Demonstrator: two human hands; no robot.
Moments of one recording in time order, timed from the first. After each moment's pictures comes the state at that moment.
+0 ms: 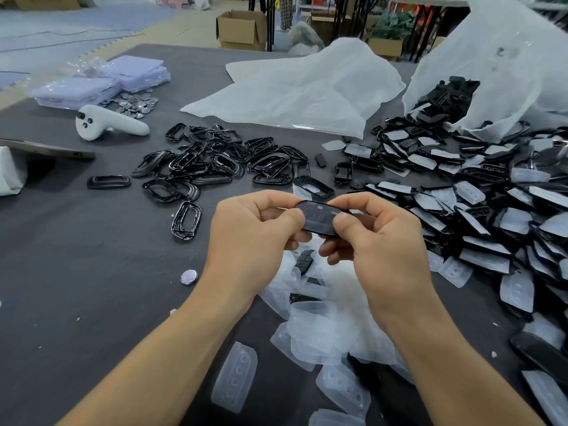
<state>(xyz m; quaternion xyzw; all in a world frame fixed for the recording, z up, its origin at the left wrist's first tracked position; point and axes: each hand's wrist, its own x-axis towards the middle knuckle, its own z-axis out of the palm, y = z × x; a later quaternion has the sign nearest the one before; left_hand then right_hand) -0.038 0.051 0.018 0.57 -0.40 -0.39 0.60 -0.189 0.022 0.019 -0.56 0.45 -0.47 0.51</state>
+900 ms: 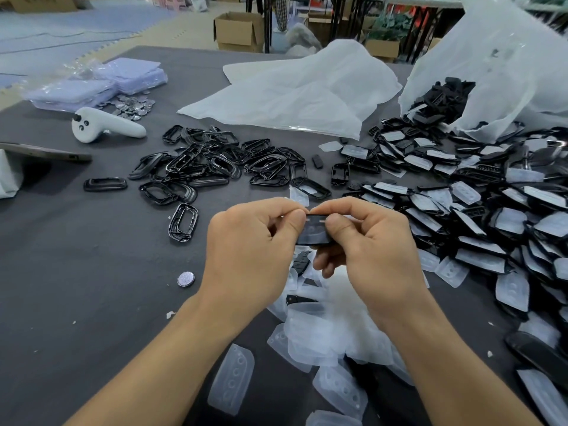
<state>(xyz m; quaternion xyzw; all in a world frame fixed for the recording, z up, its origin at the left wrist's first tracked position) -0.038 0.057 0.009 0.62 -0.58 -0.12 0.52 -0.189 0.024 0.022 -0.59 0.40 -0.45 0.54</state>
